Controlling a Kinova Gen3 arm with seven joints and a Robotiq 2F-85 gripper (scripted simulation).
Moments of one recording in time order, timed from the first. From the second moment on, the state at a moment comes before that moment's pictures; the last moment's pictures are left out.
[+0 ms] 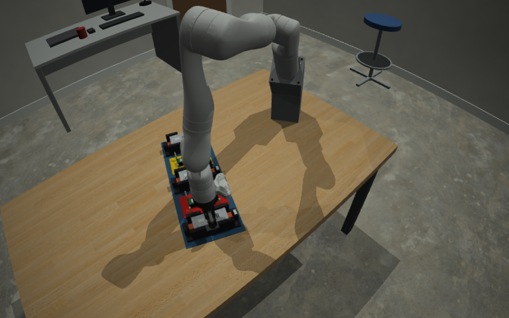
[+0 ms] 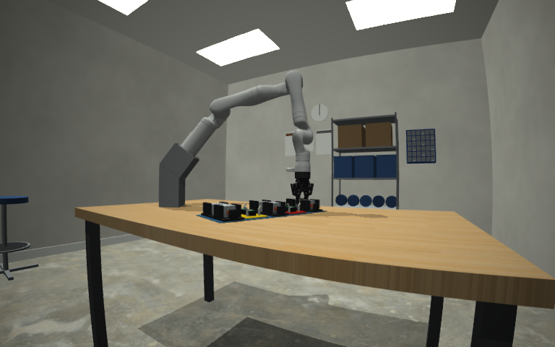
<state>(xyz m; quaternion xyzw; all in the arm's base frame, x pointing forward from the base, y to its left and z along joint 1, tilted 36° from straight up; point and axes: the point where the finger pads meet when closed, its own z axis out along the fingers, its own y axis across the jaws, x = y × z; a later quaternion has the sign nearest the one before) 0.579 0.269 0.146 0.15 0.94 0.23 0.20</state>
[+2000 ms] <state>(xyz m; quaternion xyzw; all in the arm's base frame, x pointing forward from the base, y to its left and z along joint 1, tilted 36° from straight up) 0.562 0.250 0.183 0.15 0.94 0.23 0.21</state>
